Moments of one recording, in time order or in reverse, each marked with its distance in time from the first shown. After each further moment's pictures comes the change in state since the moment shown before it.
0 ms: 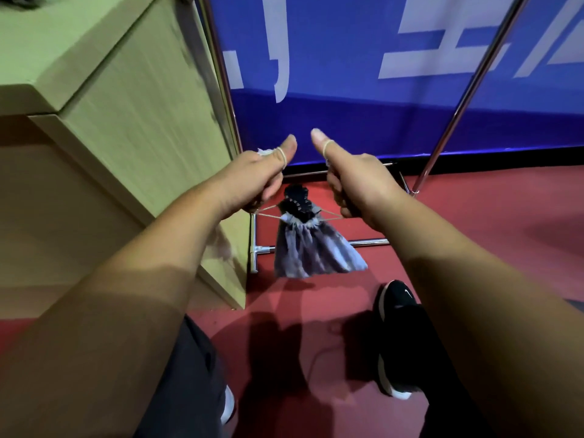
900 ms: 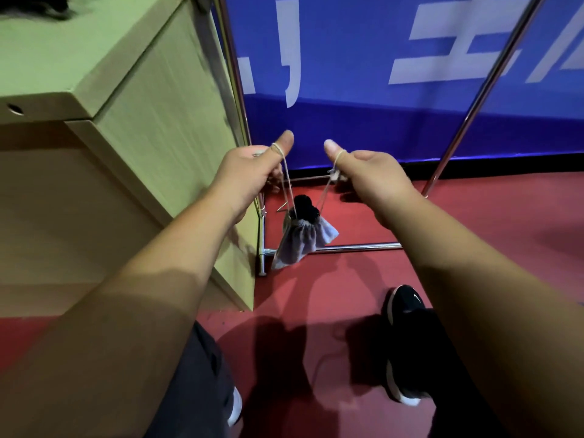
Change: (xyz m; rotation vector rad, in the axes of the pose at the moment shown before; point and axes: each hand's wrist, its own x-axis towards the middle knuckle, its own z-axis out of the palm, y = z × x) left_hand 0.007 -0.014 -0.005 -0.368 0.347 0.050; right_hand 0.021 0.010 -0.001 -0.050 0.117 -0.135
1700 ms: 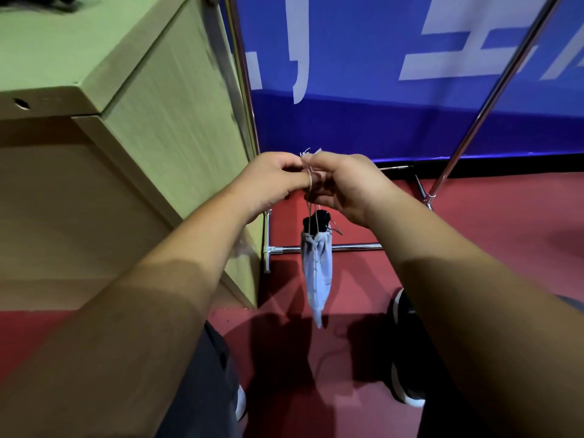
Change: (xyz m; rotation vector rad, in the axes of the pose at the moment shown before) left_hand 0.004 -0.011 0.006 0.189 -0.239 -0.019; right_hand 0.012 -0.005 0.048 0.377 -0.204 0.204
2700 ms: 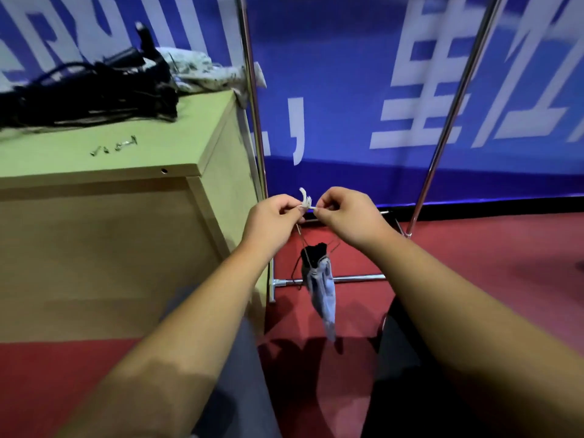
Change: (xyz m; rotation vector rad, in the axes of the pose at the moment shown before) left_hand -0.115 0.060 0.010 0.073 0.322 0.123; right_hand -0.135 -0.040 0.000 -0.832 0.179 -0.517
